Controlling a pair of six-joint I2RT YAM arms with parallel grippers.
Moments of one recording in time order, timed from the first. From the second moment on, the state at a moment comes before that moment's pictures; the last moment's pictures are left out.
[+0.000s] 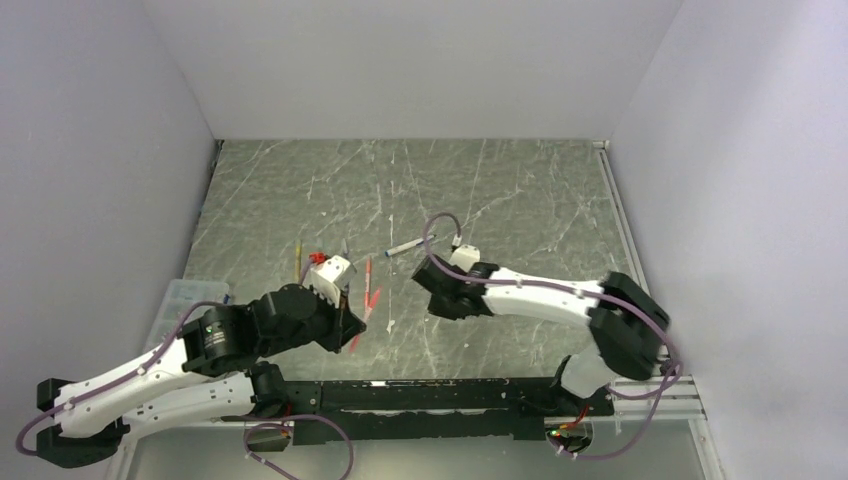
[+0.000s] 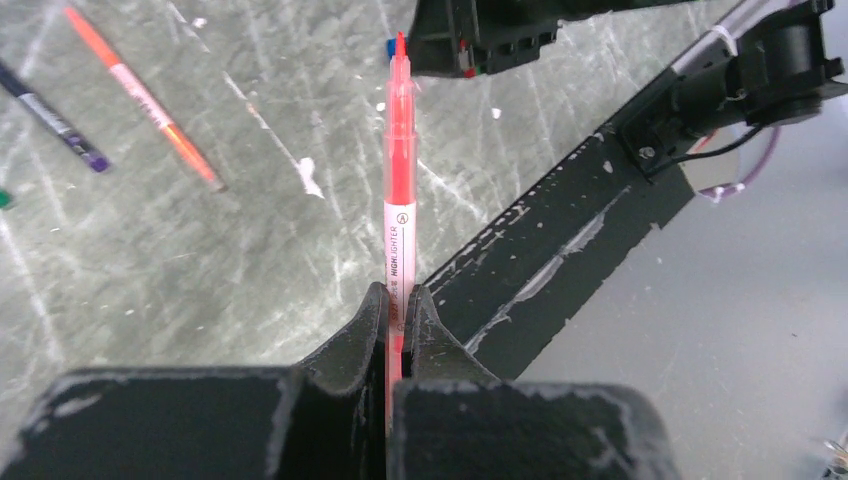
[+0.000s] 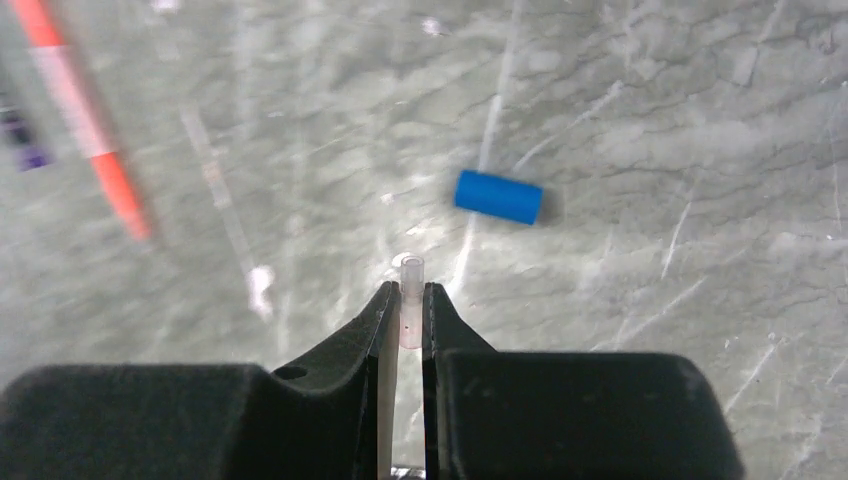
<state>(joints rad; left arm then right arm) -1.16 0.62 0.83 -0.80 -0.20 -0.57 1.02 1.59 0.95 -0.58 0.33 1.22</state>
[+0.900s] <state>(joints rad) -1.16 0.66 0.42 0.07 0.11 -0.81 1.01 0.69 0.69 -0.15 0.23 0.93</state>
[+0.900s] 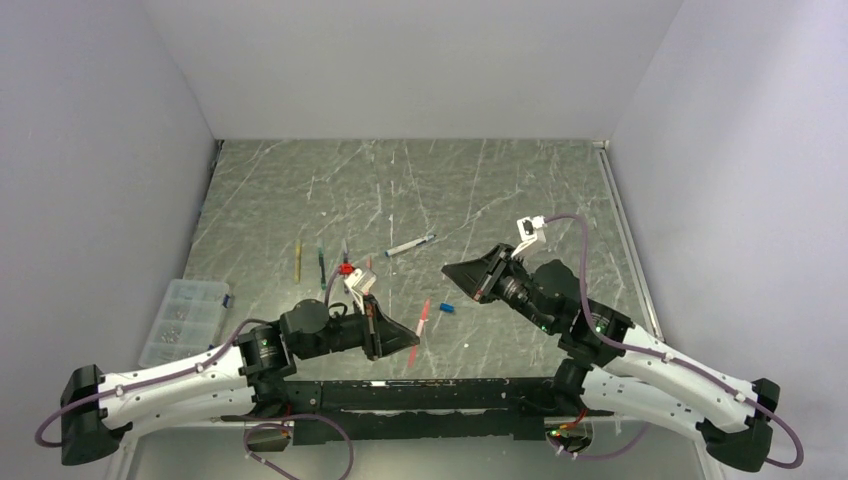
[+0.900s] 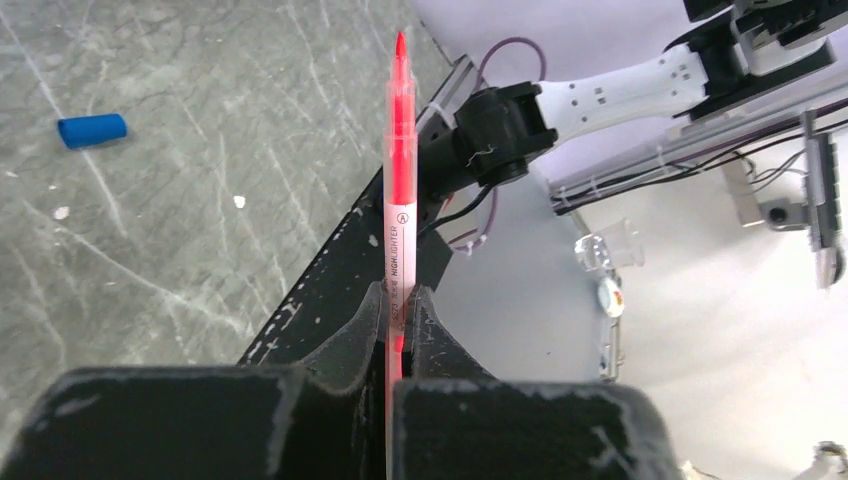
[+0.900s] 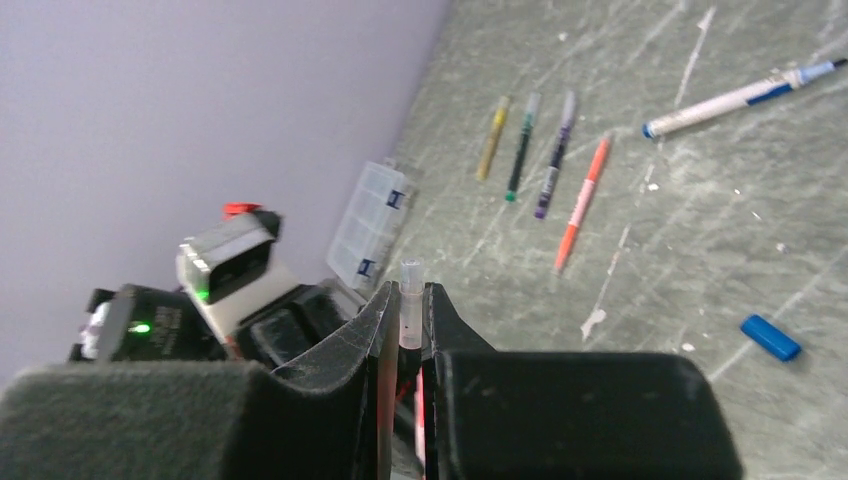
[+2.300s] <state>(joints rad) -1.16 0.70 0.33 0.49 0.13 -0.90 1.01 0.70 0.67 0.00 0.13 0.92</state>
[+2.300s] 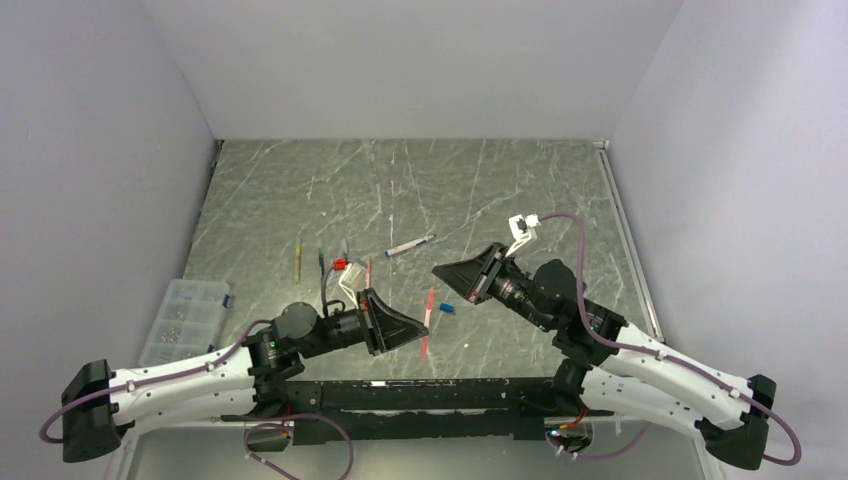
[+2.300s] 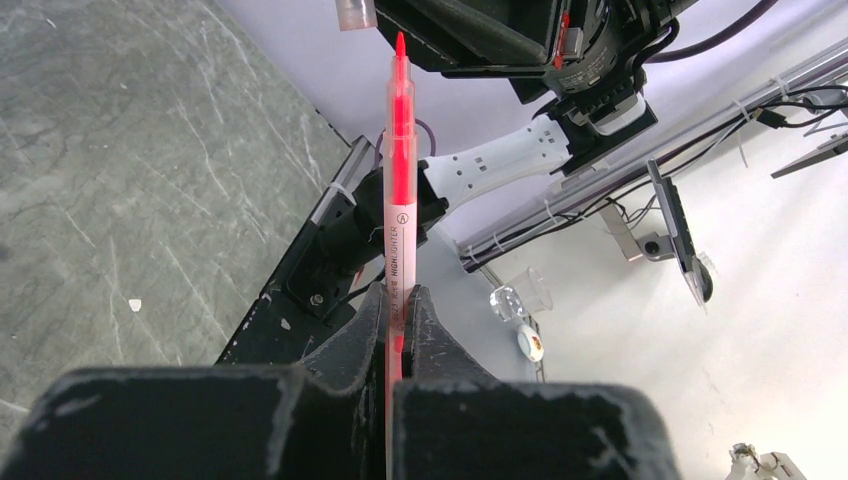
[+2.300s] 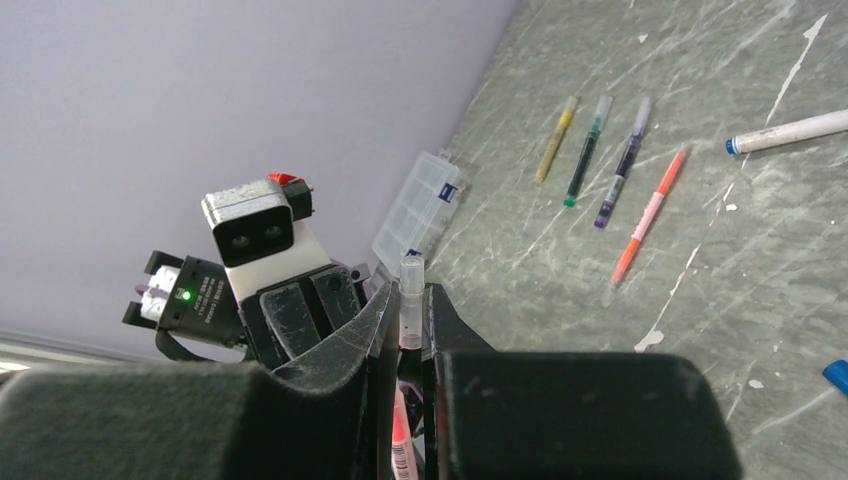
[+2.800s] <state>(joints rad) -1.16 0.70 0.33 0.49 0.13 -0.90 1.02 0.69 0.67 0.01 0.13 0.92</state>
